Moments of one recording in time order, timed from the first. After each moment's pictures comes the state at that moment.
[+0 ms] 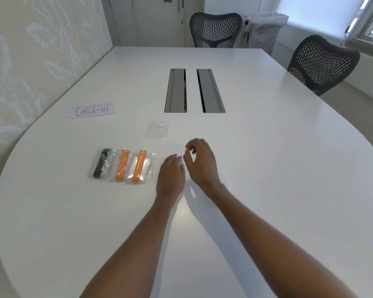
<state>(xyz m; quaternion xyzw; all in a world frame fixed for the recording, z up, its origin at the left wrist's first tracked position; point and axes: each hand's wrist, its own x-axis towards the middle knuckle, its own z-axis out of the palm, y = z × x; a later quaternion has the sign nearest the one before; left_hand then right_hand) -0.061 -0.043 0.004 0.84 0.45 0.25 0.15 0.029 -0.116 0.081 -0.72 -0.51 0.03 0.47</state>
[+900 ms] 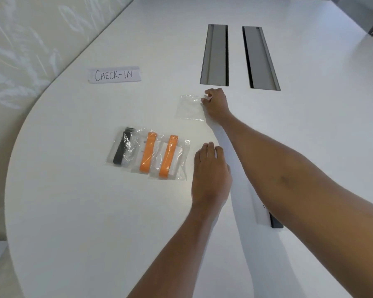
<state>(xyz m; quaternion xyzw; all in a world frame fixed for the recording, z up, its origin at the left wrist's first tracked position) -0.050 -0.040 -0.007 0.85 0.48 0.21 0.06 0.106 0.160 0.016 -0.78 -0.47 0.18 0.38</state>
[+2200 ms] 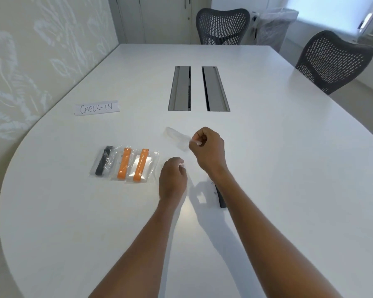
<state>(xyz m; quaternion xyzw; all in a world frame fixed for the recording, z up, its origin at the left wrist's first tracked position) -0.064 -0.063 0.019 0.76 0.50 0.36 0.21 0.042 -0.110 0.123 -0.71 -0.42 0.15 0.55</state>
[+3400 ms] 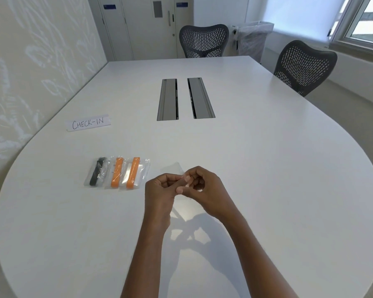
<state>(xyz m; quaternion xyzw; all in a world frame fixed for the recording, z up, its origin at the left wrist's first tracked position) -0.115 -0.159 0.114 0.52 0.40 0.40 0.64 0.015 -0.230 0.109 -0.63 -0.46 0.30 0.55</state>
